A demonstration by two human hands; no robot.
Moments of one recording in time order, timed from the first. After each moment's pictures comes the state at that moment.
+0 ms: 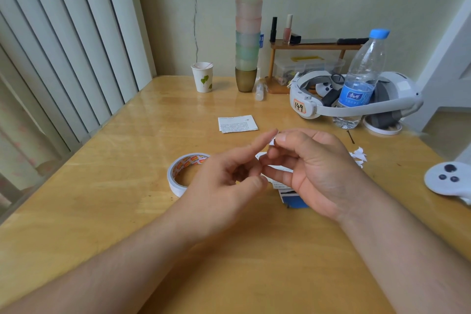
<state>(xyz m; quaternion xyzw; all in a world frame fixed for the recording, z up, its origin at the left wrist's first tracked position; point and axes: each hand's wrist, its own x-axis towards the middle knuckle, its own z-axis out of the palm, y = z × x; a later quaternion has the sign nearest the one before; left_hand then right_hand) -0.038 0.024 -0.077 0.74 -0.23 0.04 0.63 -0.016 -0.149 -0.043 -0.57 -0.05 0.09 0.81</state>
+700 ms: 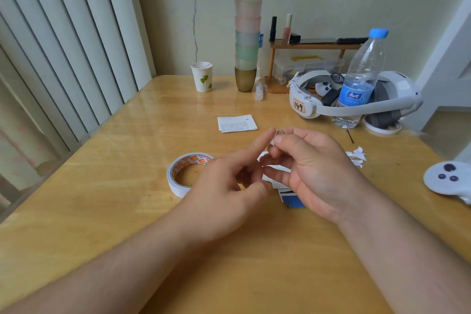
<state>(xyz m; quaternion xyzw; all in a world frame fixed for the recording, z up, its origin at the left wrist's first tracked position) -0.036 0.023 -0.083 0.79 -0.23 0.06 0.56 -0.011 -0.146 -0.051 -0.60 -0.07 0.08 0.79</state>
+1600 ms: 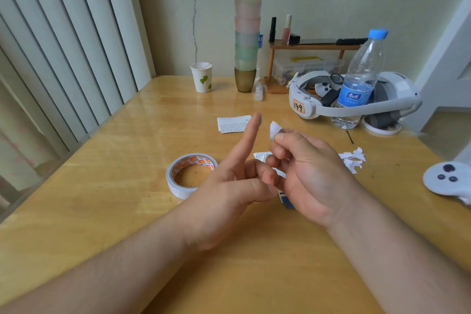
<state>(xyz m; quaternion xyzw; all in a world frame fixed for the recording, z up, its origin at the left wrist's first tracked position) -0.039 0.014 -0.080 0.59 -0.21 -0.12 0.77 -0.013 -0.140 -0.053 -0.56 -0.02 0.09 0.82</state>
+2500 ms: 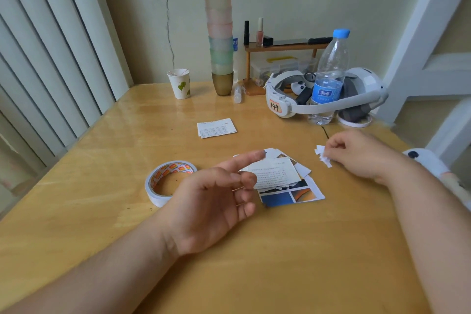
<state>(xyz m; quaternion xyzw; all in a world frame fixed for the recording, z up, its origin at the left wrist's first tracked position) -0.027 0.010 -0.083 0.44 -0.13 -0.30 0.84 0.046 -0.298 -0.069 -0.96 0.06 0.00 0.28</state>
